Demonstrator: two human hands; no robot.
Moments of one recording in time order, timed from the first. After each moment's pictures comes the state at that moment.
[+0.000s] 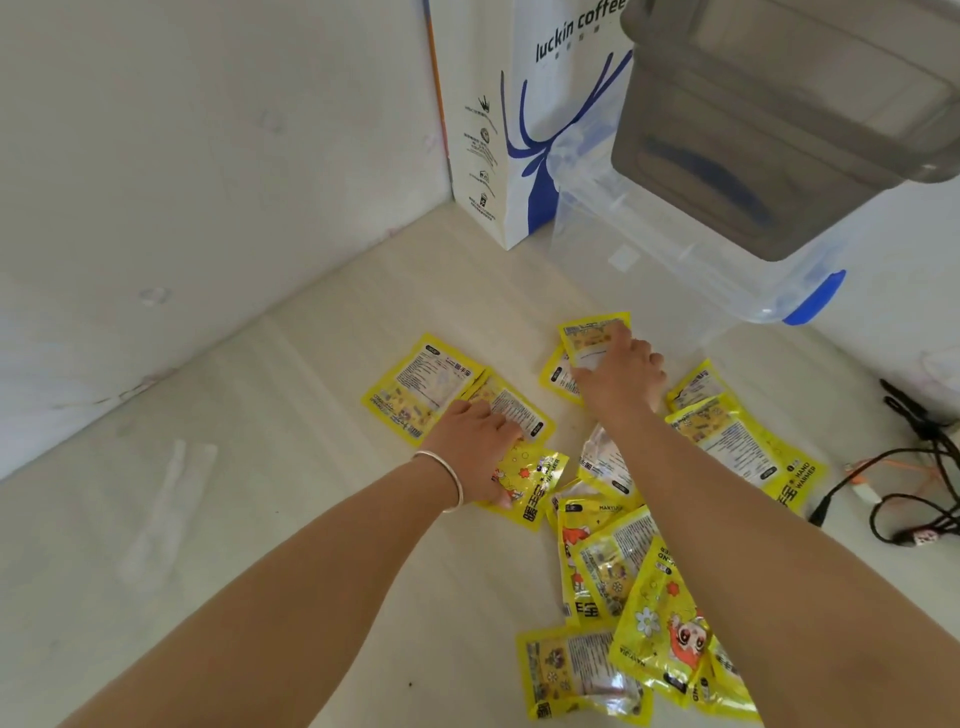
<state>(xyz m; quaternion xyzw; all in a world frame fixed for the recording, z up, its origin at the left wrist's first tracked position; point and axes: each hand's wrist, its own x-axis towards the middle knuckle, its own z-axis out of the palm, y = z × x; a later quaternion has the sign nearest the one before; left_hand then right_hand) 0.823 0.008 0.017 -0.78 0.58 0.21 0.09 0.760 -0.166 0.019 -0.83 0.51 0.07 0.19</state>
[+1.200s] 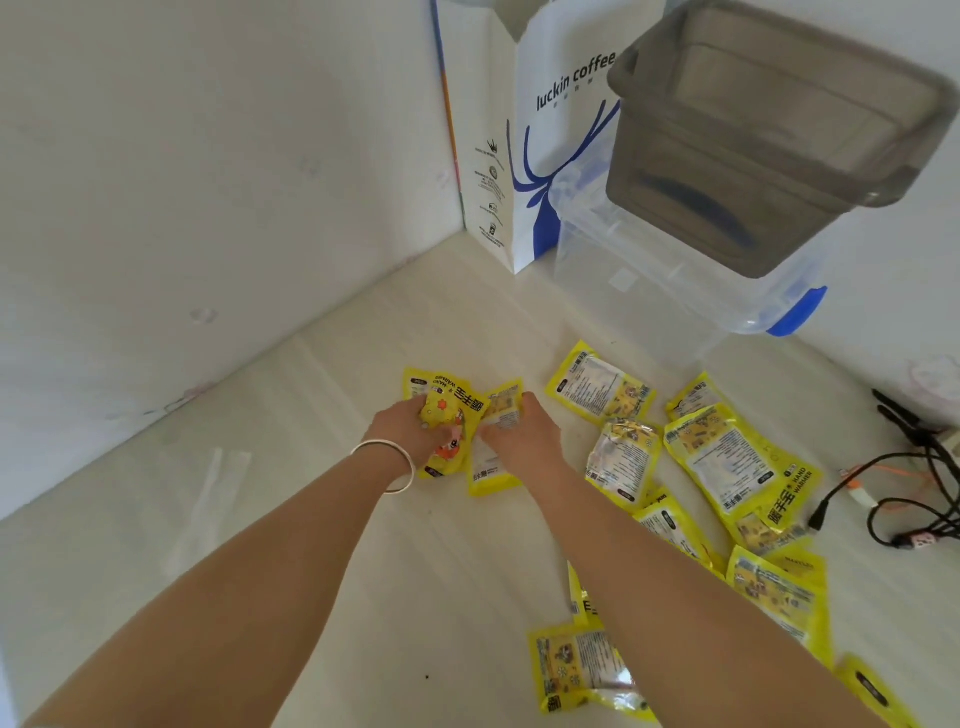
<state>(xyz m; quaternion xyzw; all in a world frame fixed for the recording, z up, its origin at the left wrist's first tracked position) 0.859 0.052 0.046 -0.91 0.14 0.34 -0.19 0.767 -0.060 0.029 -0.73 0.46 0.05 0.50</state>
